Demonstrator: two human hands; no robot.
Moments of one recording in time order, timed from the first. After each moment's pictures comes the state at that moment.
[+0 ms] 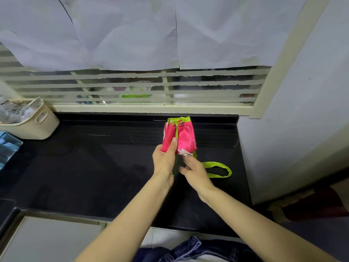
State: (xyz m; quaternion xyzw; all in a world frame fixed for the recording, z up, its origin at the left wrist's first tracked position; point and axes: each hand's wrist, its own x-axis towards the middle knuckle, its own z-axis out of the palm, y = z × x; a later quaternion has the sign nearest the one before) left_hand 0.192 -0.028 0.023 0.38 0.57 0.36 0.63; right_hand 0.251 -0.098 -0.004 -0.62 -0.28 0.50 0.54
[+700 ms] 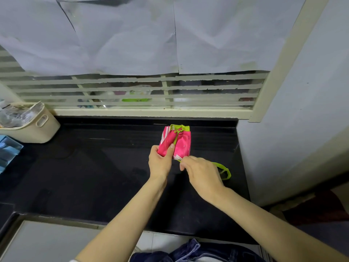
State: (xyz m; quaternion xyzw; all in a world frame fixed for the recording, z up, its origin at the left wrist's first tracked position) left_hand 0.180 -0.017 0.012 0.51 0.56 0.37 0.54; right_hand 0.273 -0.112 0.032 -0.74 -0.62 0.10 0.23
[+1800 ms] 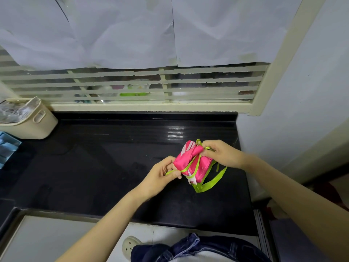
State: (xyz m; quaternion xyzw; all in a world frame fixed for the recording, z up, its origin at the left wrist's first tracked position) left_hand 0.127 -0.036 0.012 0.73 0.27 0.14 0.61; right_hand 0.357 -0.099 0.026 -0.64 -0.54 0.46 0.29
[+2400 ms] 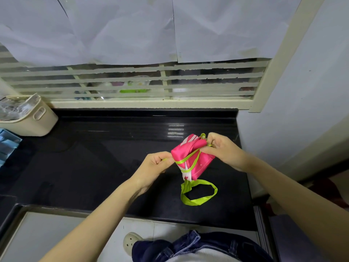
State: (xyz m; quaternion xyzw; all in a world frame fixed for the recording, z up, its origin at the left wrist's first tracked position) left_hand 0.127 -0.036 0.035 0.65 0.35 0.17 0.65; right_hand 0.349 -0.112 0.024 -0.60 -0.45 0.50 0.43
